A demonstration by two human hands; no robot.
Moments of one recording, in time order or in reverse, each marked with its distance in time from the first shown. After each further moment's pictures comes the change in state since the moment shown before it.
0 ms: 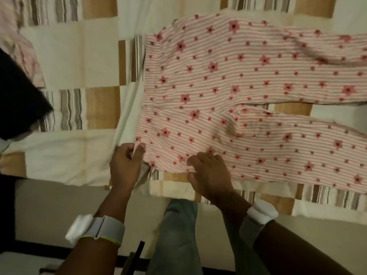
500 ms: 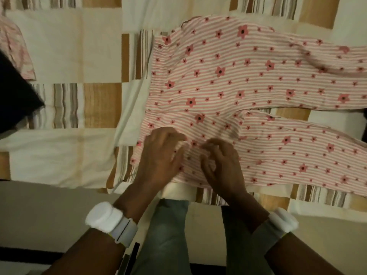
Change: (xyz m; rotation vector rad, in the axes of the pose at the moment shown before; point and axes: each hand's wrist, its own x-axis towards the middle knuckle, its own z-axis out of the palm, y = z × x) left_hand -0.009 0.051 0.024 0.228 -0.212 0.891; right_hand 0.004 0.010 -0.029 0.180 0.183 0.165
